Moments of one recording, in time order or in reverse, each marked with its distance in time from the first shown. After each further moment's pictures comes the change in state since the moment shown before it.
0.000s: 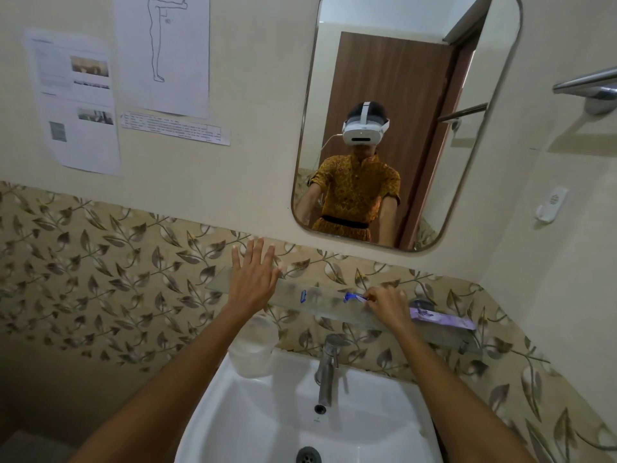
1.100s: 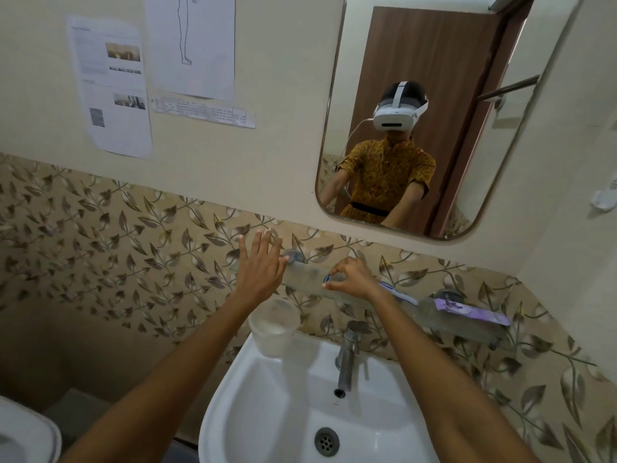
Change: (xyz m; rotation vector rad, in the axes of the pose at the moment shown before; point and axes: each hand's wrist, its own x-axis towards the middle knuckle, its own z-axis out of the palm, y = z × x) left_hand -0.014 -0.019 -0.008 0.091 -0.060 -0.045; right_hand 0.035 -0.085 0.009 0.299 -0.304 -0.253
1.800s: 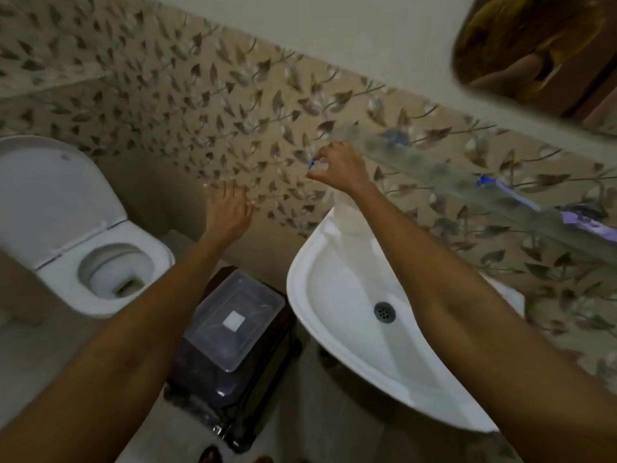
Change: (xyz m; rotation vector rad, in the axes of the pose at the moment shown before) left_hand -0.182 -0.185 0.021 -0.002 -0.301 -0.401; right_hand 0.008 -0.193 0.107 -0.056 0.033 -0.278
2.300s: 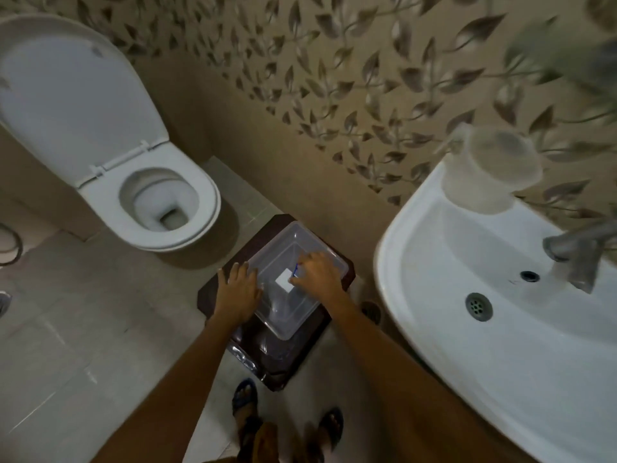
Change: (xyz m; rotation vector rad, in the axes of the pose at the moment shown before) left_hand -0.165 -0.155 0.176 0.099 -0.542 -0.140; right_hand -0.118 -0.105 0.332 0.113 -0.630 0.052
